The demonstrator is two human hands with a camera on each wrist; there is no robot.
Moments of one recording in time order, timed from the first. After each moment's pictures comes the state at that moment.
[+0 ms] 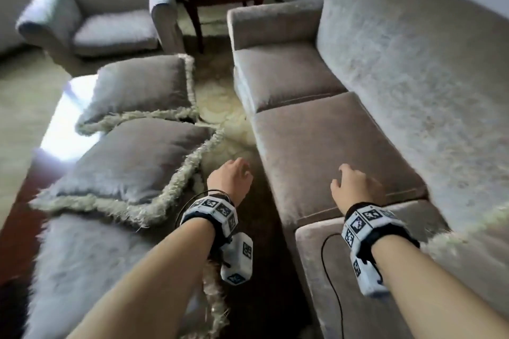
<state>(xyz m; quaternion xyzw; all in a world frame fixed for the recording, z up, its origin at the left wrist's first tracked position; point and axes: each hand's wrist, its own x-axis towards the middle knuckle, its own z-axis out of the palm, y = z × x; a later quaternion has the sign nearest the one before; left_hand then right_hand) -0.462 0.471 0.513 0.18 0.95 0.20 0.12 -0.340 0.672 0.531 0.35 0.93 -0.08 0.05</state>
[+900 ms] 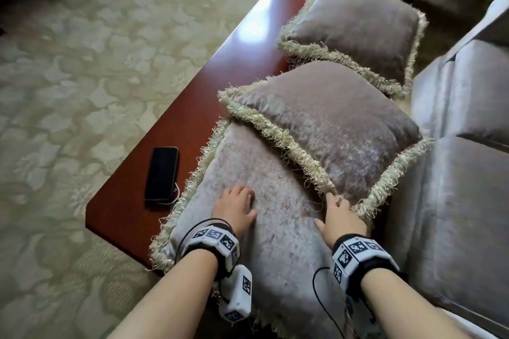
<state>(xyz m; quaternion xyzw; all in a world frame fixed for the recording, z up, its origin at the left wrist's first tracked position) -0.468 0.061 0.343 -0.08 0.95 0.21 0.22 -0.496 0.270 0.390 0.02 0.95 0.02 0.30</state>
